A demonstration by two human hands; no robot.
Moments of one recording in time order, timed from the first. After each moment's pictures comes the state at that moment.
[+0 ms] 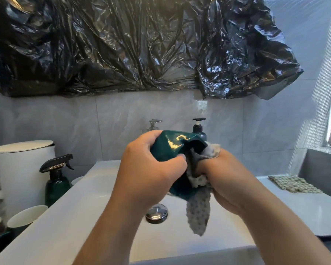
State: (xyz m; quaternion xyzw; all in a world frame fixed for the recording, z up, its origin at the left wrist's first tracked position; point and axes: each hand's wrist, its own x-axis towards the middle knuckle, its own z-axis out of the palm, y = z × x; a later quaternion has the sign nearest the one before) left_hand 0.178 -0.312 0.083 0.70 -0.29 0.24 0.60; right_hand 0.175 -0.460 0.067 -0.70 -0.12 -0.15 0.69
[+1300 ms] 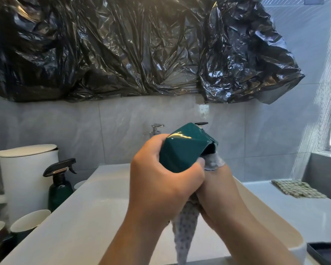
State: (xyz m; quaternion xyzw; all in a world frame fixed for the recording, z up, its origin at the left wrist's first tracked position) left_hand 0.165 -0.323 0.080 0.65 -0.31 0.31 0.62; right_hand 0.174 -0.433 0.058 -0.60 -0.12 -0.21 0.76
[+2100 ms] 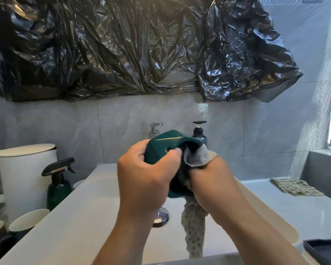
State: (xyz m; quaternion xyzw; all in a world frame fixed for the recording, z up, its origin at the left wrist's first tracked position) left_hand 0.188 -0.321 0.069 0.58 -0.26 0.29 0.71; right_hand 0.191 -0.447 0.048 -0.79 -0.03 -0.26 0.56
